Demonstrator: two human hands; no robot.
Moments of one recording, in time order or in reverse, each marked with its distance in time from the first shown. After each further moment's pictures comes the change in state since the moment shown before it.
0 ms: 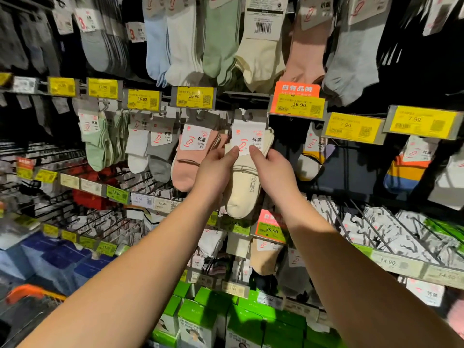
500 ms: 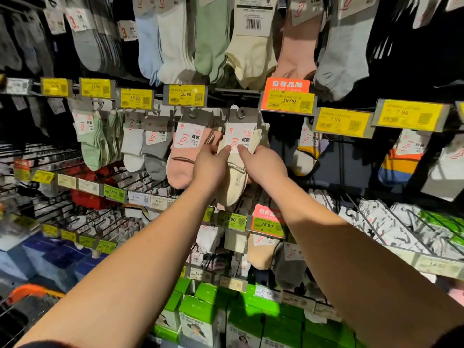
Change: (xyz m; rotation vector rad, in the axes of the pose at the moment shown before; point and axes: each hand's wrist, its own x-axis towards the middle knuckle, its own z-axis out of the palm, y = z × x) left_hand 0.030 -0.012 0.008 0.362 0.164 0.064; right_hand 0.027 0.001 0.006 -0.543 -0.074 0.006
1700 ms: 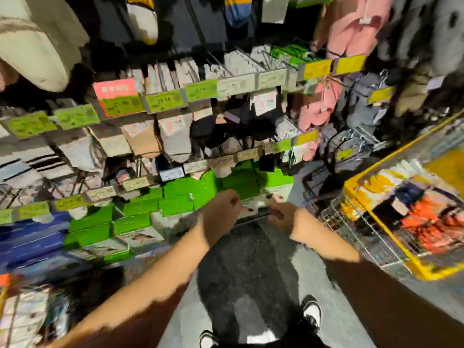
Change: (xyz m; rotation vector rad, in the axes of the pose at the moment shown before) left_hand -0.375 -0.155 0.122 0.468 -1.009 0.228; right_hand -0.429 0.322 -0.015 -0.025 -0.469 0.642
